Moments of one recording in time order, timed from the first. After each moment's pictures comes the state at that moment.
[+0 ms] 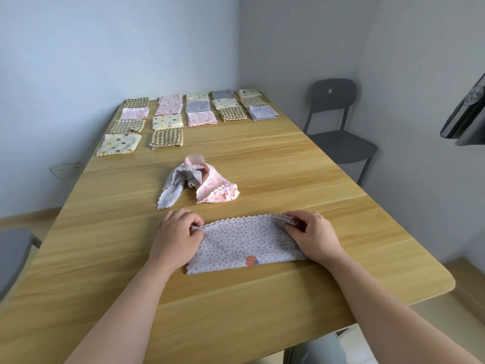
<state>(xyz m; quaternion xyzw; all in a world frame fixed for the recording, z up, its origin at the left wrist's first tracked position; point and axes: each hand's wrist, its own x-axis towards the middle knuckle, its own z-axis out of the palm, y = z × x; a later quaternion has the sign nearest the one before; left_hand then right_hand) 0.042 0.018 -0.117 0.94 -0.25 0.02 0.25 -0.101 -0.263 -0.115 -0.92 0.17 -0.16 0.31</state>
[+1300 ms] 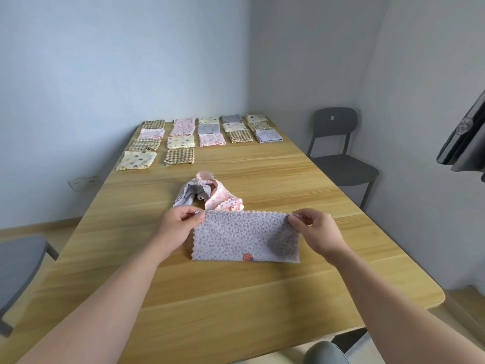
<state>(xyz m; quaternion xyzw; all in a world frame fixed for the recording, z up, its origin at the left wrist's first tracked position) 0.041 0.030 -0.062 0.81 -0.17 -0.07 0.56 -0.103 -0.264 -0.072 -0.85 0.19 -0.19 0.46</state>
